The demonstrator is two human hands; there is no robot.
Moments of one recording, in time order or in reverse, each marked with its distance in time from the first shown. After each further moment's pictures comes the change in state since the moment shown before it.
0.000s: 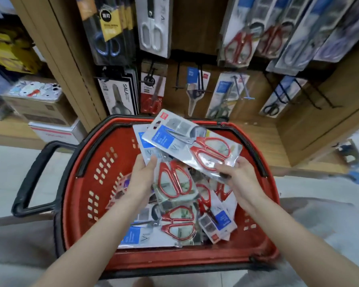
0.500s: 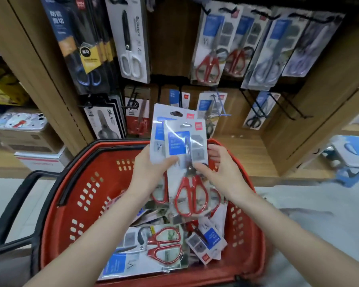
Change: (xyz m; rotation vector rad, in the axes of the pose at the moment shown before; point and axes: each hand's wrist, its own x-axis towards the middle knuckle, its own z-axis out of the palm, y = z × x) left_hand -0.001 0.052 0.059 0.289 -0.094 0.373; right_hand -0.004 -0.049 -0.005 -0.551 -0.043 -0.451
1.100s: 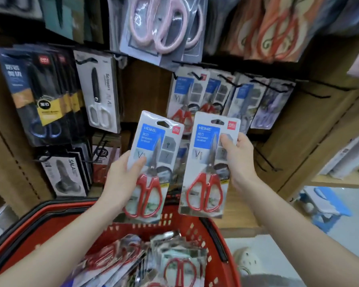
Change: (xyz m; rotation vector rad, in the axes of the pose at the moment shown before) left_hand 0.100 0.058 0.033 0.035 -0.004 0.215; right_hand 0.135 -0.052 -0.097 0.330 0.486 -0.063
